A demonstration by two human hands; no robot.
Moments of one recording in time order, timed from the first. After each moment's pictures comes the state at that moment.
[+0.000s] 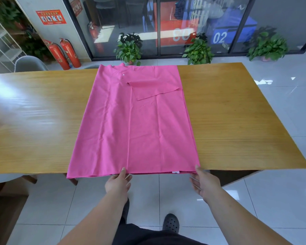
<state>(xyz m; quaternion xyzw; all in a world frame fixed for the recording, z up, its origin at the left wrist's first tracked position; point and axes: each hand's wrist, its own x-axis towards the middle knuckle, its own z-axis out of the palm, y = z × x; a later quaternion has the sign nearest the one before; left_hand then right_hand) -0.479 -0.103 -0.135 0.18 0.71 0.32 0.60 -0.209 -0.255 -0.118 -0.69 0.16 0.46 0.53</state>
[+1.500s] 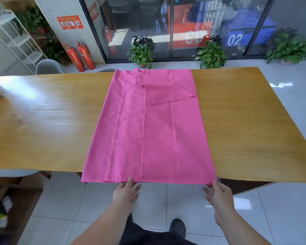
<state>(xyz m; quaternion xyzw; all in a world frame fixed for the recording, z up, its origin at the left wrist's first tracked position) -0.496 -0.119 -0.136 0.16 0.67 0.30 0.66 -0.218 -0.281 -0.124 -0.71 0.11 0.39 0.57</state>
